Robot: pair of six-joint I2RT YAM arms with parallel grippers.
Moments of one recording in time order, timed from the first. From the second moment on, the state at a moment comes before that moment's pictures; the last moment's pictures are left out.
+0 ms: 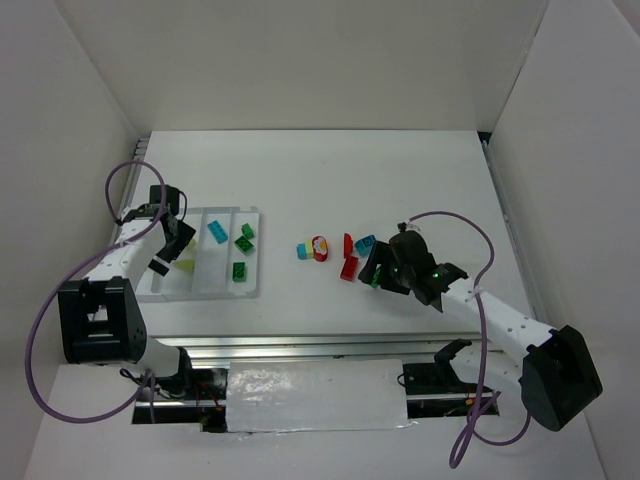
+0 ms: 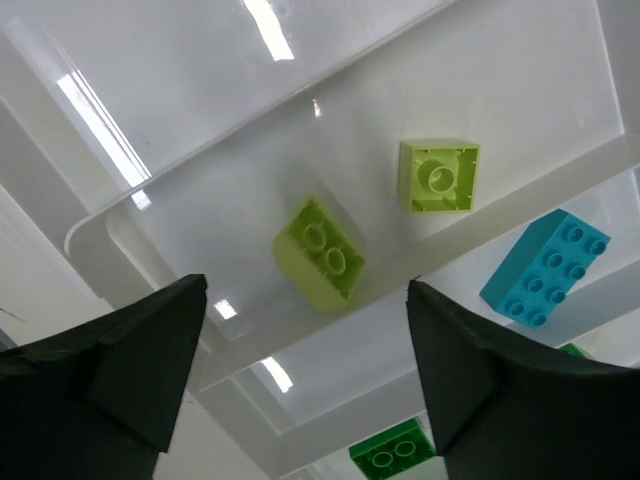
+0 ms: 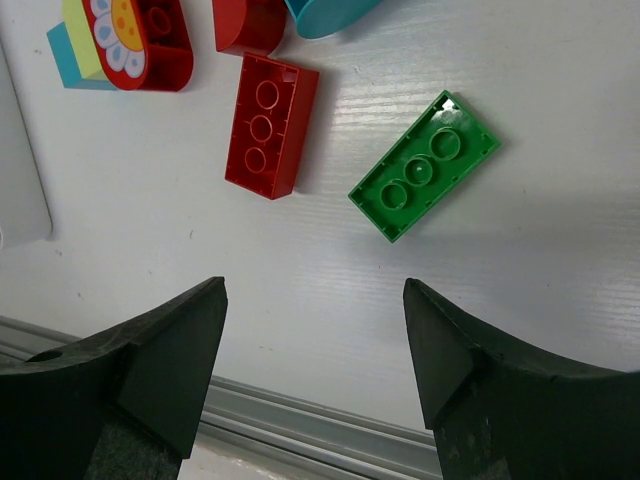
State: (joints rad) left arm 0.08 1.45 1.00 -0.75 -0.40 -1.01; right arm 0.53 1.06 0.57 -0.33 0.03 0.75
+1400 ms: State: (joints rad) left arm -0.94 2.01 1.59 -0.58 -0.24 -0.58; right arm 0.53 0.49 0.74 -0.78 0.37 0.87
